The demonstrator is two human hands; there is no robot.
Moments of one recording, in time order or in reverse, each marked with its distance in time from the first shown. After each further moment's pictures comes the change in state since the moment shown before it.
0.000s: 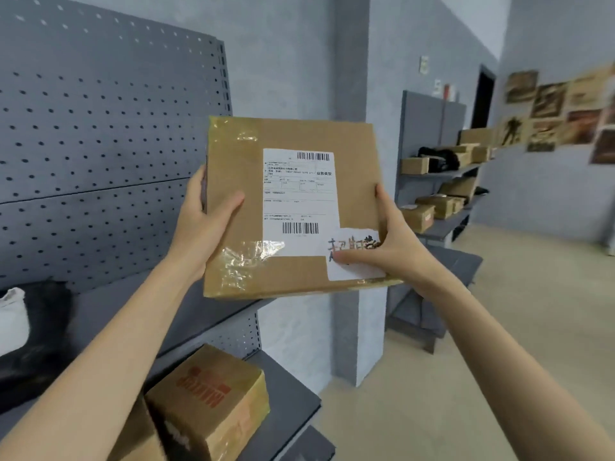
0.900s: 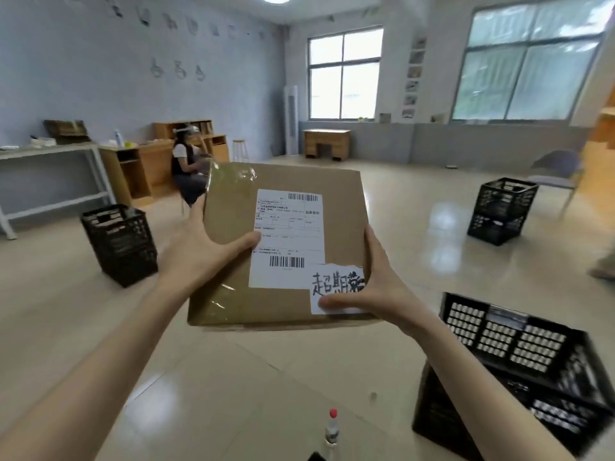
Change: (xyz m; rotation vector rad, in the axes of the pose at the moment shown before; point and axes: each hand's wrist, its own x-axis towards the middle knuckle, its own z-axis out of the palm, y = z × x) left_hand -0.636 0.294 0.289 -0.155 -1.450 0.499; right_hand -0.799 -0.249 -0.130 -0.595 1.407 0.734
